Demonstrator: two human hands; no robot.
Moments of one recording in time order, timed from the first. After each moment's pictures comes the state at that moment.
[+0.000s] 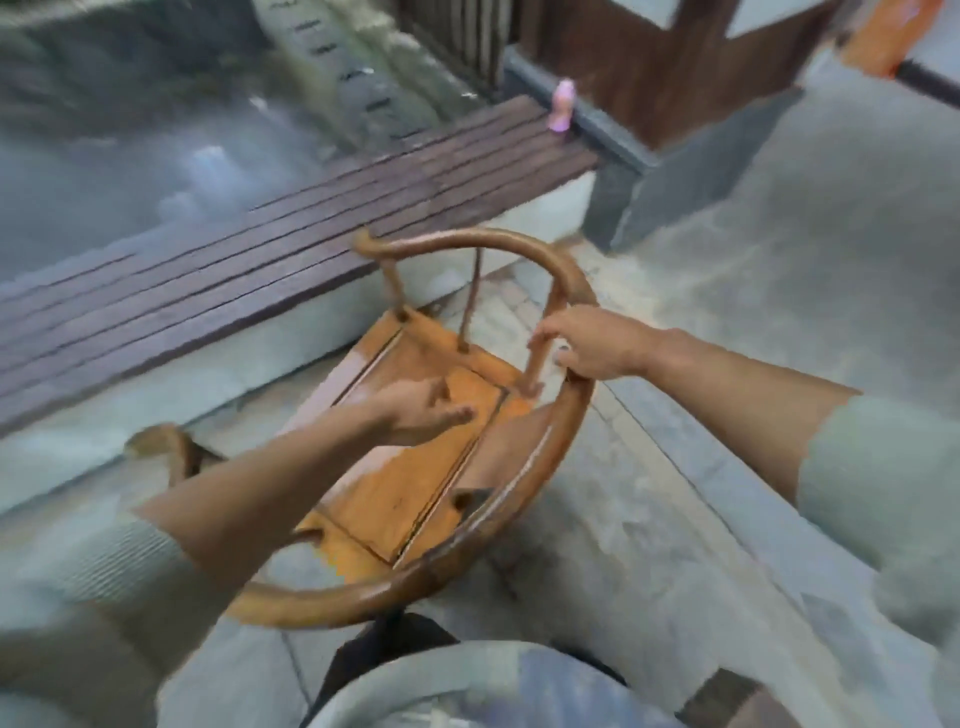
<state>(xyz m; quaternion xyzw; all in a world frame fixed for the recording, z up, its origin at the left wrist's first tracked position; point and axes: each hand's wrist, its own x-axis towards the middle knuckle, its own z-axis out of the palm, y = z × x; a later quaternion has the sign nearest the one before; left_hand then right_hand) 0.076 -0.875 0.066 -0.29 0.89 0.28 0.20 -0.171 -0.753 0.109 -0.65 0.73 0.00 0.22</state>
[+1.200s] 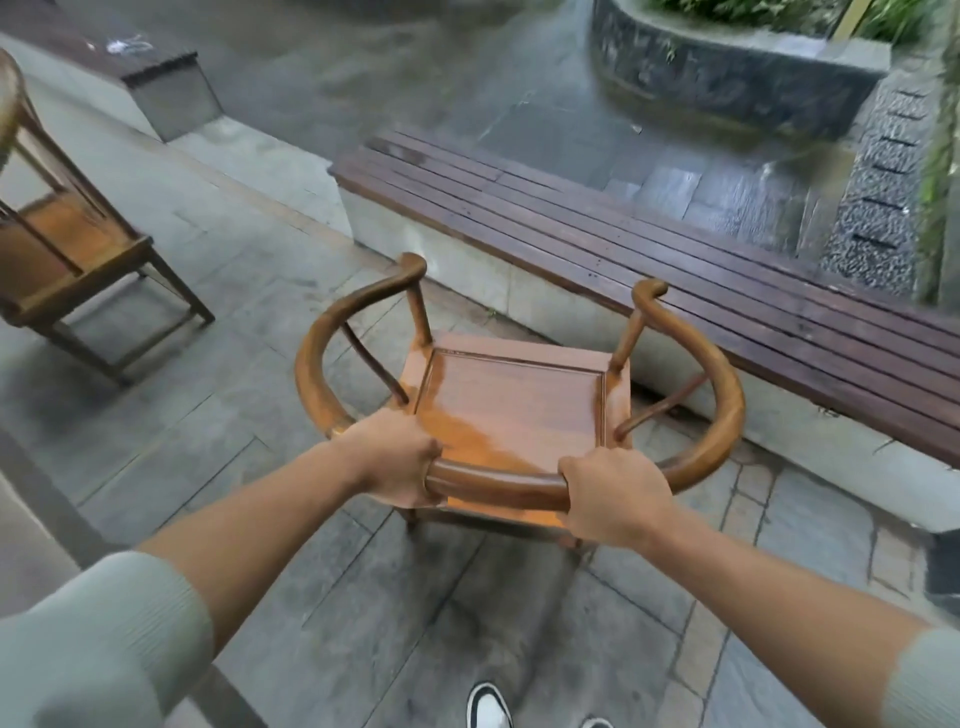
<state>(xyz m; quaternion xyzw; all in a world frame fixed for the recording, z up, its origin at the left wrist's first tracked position) 0.033 -0.692 0.065 -0.62 0.76 0.06 0.17 -0.241 -0.790 0.037 -0.95 0.30 0.03 -0.02</state>
